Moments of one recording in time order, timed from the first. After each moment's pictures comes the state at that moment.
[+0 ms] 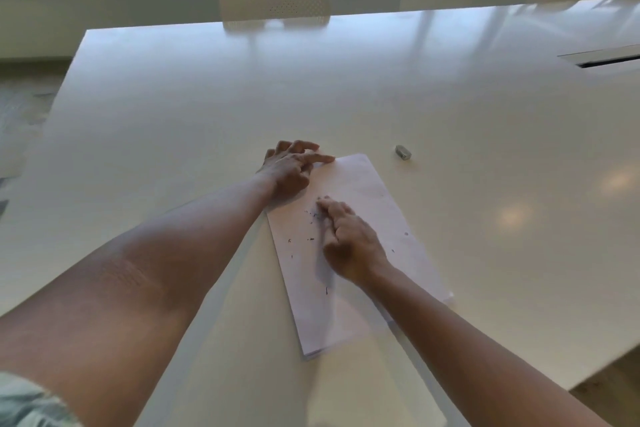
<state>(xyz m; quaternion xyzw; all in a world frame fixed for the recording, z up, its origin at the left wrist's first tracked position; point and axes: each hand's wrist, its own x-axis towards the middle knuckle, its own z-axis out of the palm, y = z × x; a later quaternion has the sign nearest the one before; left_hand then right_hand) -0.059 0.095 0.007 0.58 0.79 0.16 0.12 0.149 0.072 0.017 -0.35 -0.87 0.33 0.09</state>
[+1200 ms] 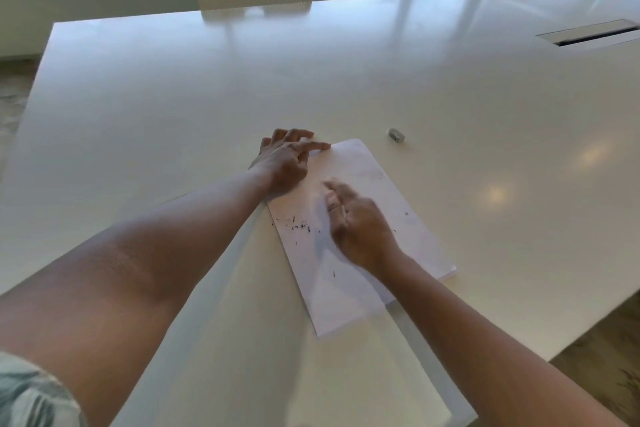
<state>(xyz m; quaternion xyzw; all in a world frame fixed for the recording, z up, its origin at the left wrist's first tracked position) -0.060 0.090 0.002 0.60 0.77 0.17 0.09 0.158 0.055 0.033 -0.37 -0.84 0.34 0.19</state>
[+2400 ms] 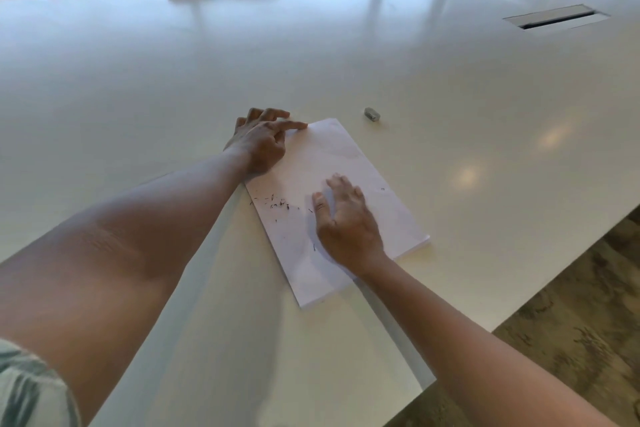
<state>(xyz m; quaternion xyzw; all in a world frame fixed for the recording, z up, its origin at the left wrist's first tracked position) -0.059 0.090 0.001 0.60 0.78 0.17 0.08 0.180 0.030 0.019 -0.47 -0.81 0.33 0.14</state>
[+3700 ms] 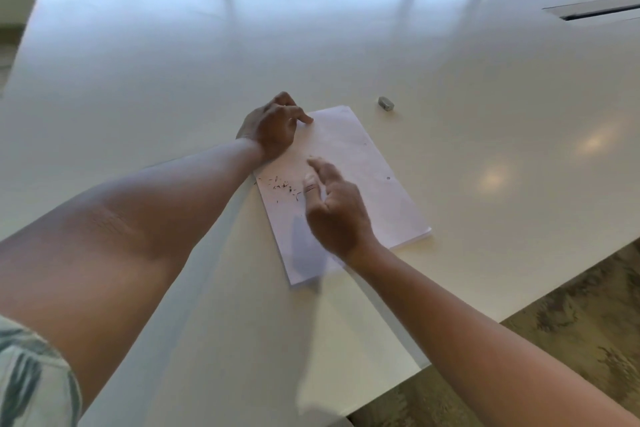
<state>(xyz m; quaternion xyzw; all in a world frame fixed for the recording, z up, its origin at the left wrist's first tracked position) -0.035 0.074 0.011 0.59 0.78 0.22 0.02 0.179 0.014 0.039 -0.37 -0.80 0.42 0.22</state>
